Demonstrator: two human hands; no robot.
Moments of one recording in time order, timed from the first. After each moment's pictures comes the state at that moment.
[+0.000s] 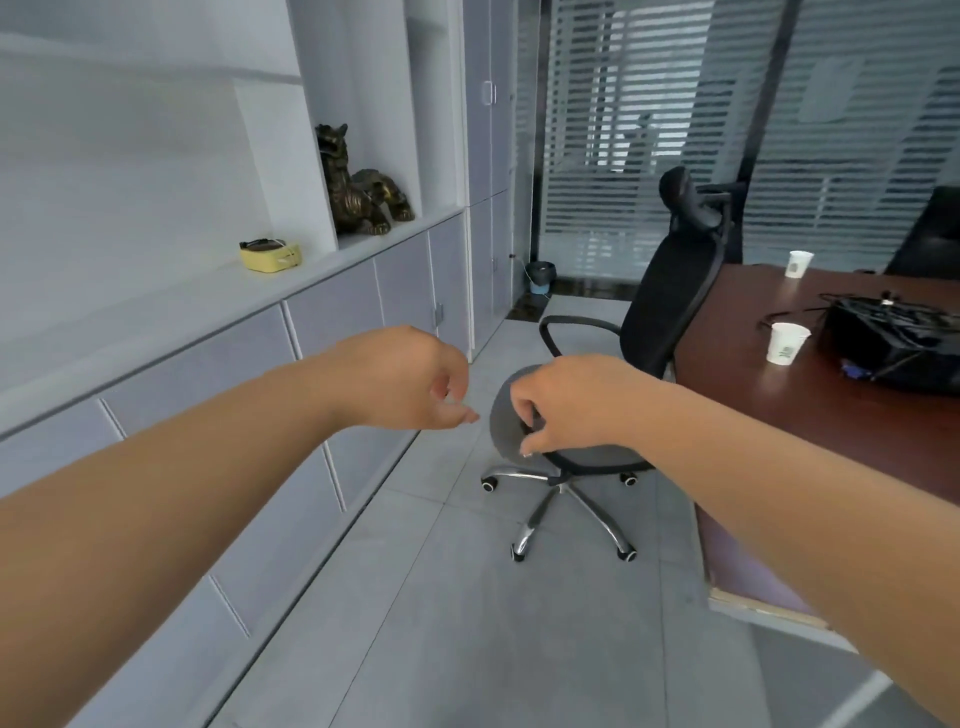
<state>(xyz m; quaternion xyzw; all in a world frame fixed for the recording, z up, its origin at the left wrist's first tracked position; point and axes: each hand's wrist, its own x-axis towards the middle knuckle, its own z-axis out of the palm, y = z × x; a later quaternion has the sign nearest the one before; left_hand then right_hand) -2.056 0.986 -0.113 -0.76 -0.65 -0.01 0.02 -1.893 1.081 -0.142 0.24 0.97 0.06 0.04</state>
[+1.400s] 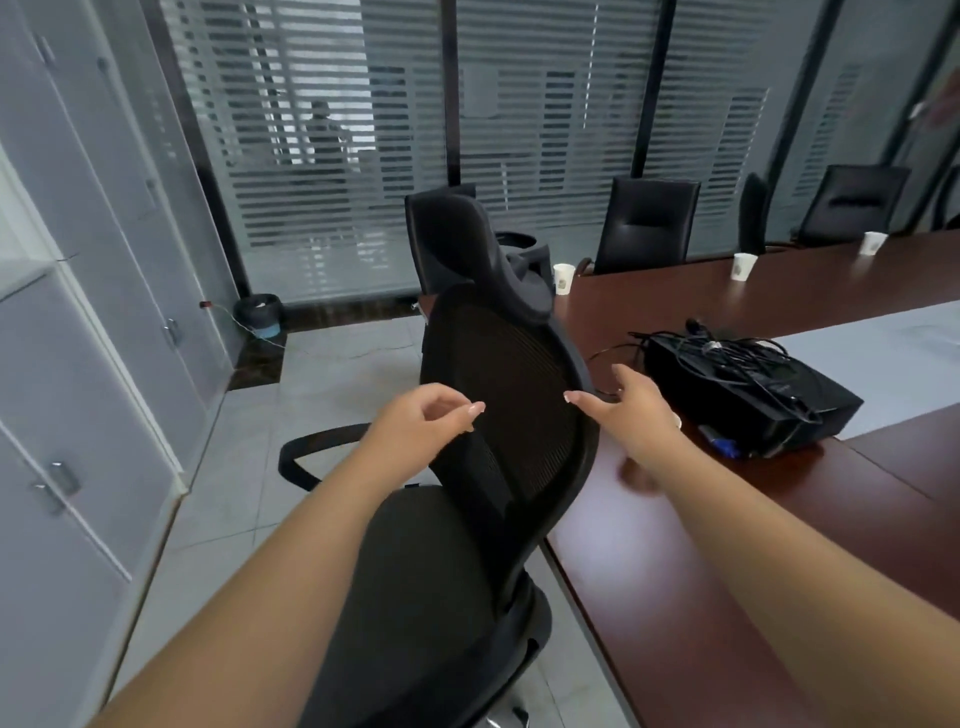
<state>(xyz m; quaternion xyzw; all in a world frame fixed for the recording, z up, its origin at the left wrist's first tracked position) -2.021 1.697 -0.202 -0.73 -0.49 -0.31 -0.36 -1.804 1.682 -0.208 0.77 0.52 -0.18 -0.33</state>
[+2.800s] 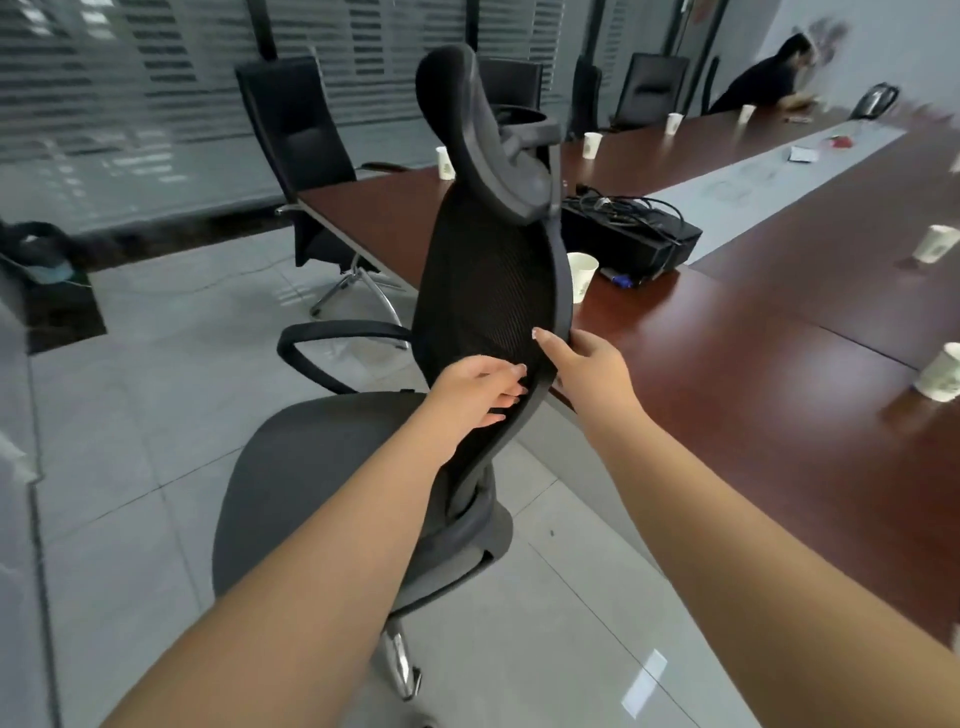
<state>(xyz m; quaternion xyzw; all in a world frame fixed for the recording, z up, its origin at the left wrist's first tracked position) -2.105 1.617 -0.273 -0.61 -0.38 -0.19 -0.67 -1.998 1.554 -0.263 0.75 0.27 -0.23 -0.55</state>
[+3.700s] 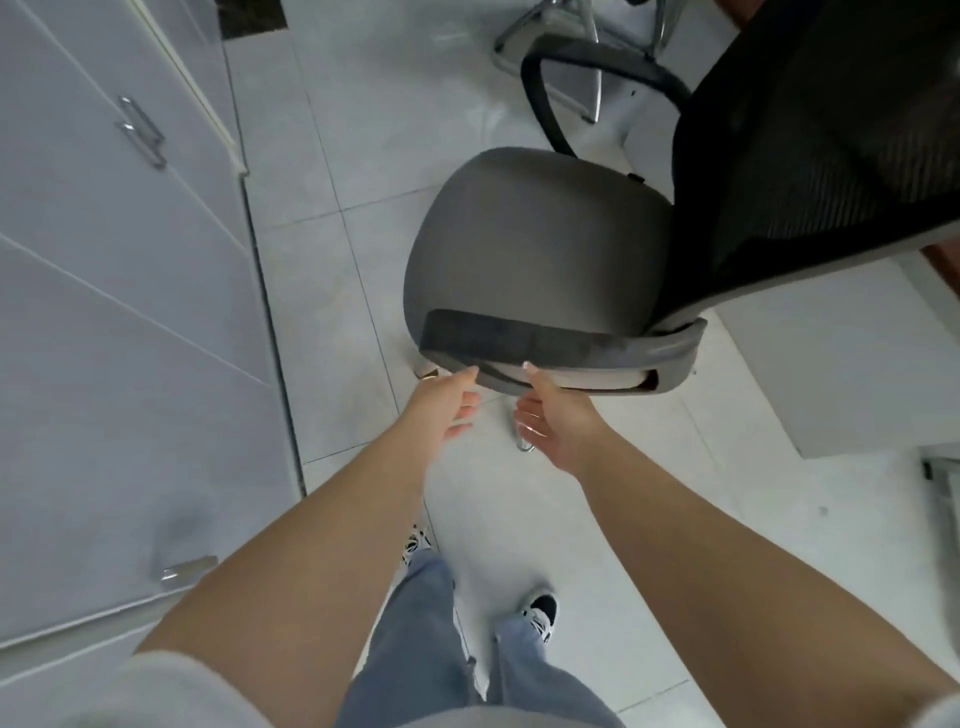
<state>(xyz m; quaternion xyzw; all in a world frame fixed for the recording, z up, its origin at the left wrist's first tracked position) -2.391 1.596 -0.473 -0.27 -0.69 -0.12 -0.66 -2.268 1.555 -0.477 0.70 0.02 -0.63 -0.35</state>
